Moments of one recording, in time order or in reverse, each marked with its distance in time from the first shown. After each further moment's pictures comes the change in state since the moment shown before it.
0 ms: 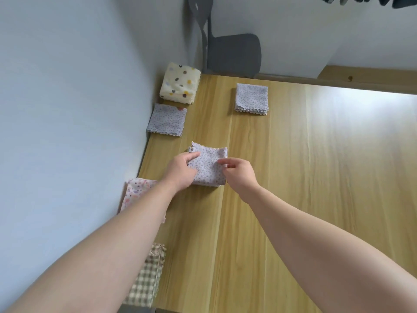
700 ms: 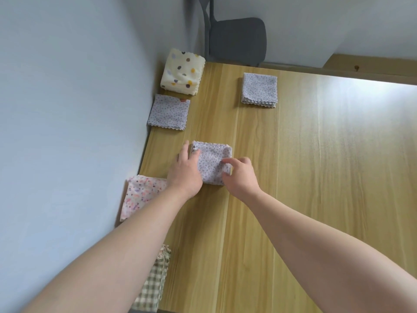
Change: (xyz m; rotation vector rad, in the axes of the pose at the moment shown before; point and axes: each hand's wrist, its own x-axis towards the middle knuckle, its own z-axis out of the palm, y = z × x) left_hand 0.005 -0.022 0.017 0.481 0.057 0.079; right_hand 0.013 0.019 0.024 -0.430 0.006 -0.128
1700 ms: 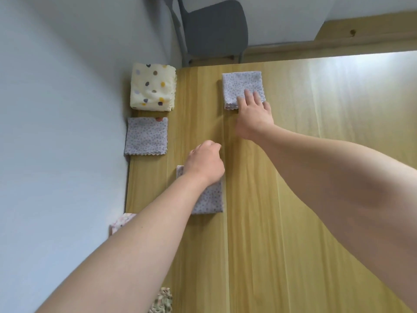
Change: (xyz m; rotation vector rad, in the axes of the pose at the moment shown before) left_hand 0.107 0.093 -0.008 0.189 -0.199 0.181; right_hand 0.183 -0.006 -0.107 -0.567 0.099 -0.009
